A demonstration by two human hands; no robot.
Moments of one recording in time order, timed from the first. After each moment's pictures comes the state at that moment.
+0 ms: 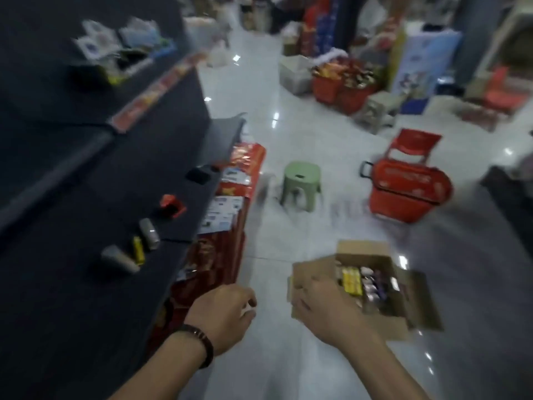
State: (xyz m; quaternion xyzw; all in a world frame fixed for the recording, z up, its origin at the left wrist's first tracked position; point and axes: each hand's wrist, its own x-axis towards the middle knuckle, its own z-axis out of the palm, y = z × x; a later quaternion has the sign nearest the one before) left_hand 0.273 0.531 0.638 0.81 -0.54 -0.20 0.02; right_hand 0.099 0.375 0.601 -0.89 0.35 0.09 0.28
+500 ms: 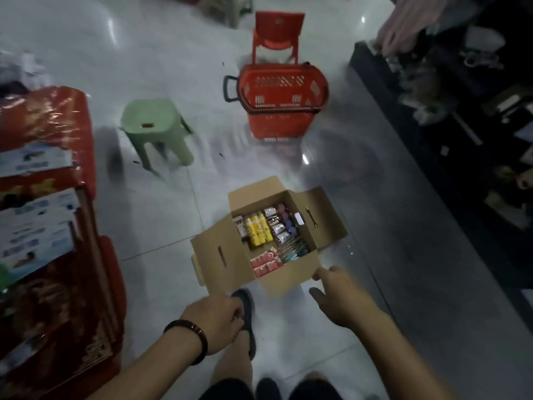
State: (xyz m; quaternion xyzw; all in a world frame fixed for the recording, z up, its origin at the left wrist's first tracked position) left_hand 0.184 0.184 0.402 0.61 -0.62 -0.44 -0.20; right_hand -0.084 0.113 0.409 -0.68 0.62 0.20 0.35
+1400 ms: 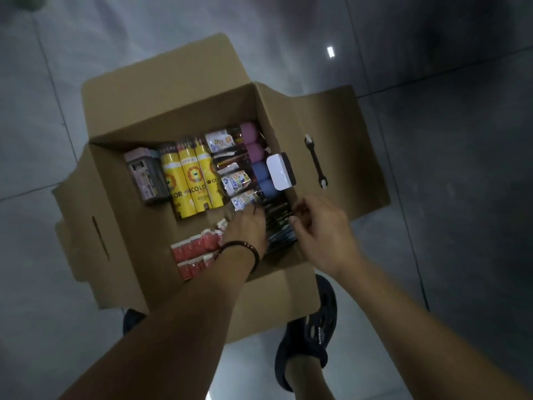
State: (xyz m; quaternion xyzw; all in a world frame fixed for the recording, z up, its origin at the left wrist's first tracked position) left_hand -0.038 -0.072 -0.261 0.73 -0.57 -0.34 -0.17; right_hand -0.196 -0.120 -0.173 -0.67 0.59 0.00 0.45
